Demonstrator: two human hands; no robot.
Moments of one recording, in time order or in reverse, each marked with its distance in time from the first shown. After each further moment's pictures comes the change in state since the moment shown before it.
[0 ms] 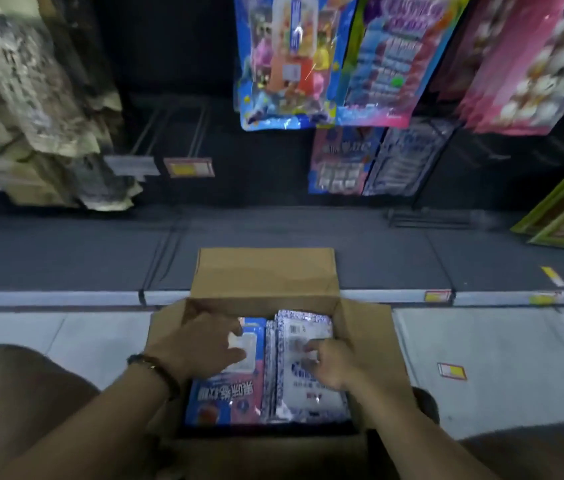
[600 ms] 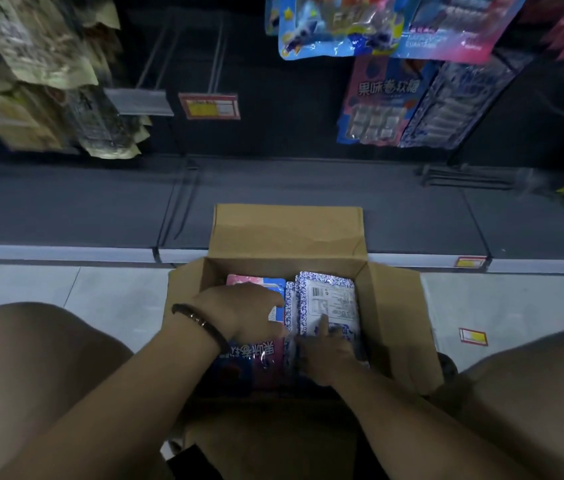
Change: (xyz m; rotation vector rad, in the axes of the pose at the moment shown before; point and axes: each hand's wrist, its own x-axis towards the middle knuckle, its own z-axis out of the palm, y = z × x) left_hand 0.029 0.003 -0.003 0.073 -0.241 0.074; right_hand 0.055 -0.021 0.098 -0.651 -0.205 0.127
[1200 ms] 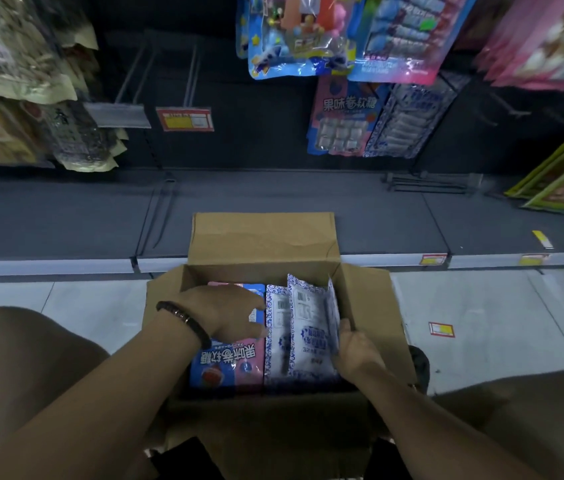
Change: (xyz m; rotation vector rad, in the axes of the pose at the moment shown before) left_hand -0.017 0.019 -0.006 0.095 -0.033 0.024; right_hand -0.056 0.084 0.016 0.464 0.234 0.271
